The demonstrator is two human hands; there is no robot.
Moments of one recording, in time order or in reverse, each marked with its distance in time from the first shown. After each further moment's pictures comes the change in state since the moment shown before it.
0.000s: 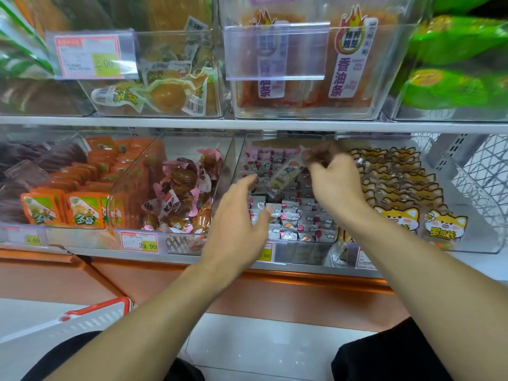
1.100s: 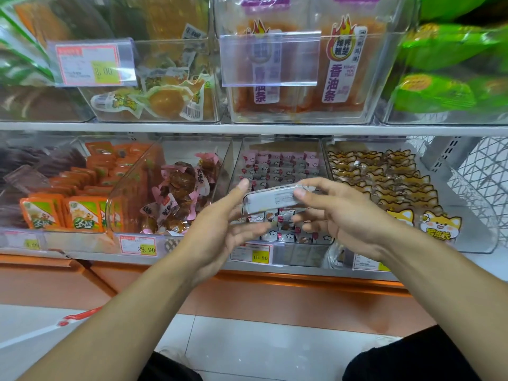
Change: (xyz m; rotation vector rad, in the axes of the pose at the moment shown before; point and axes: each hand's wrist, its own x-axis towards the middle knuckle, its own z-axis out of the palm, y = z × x) left_hand 0.002 0.007 -0.032 -1.138 -0.252 -0.583; right_hand -0.038 0.000 -0.039 0.533 -0.567 0.406
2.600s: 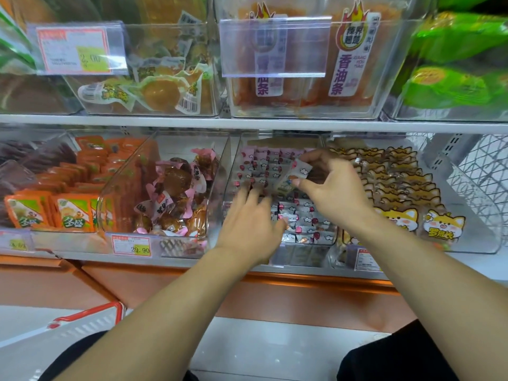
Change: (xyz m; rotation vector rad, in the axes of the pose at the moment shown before) left_hand 0.050 -0.038 0.018 1.706 0.120 0.454; right_hand 0.045 0.003 -0.001 -0.747 0.418 -0.484
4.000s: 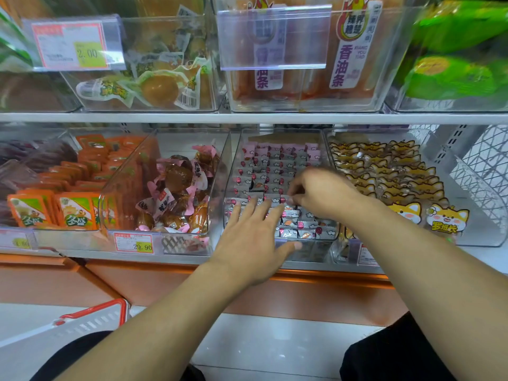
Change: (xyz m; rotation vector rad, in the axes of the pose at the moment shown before) left_hand -0.027 -0.001 -0.002 0.132 -0.197 0.108; right_hand 0.020 0.008 0.015 -0.731 -0.480 -0.037
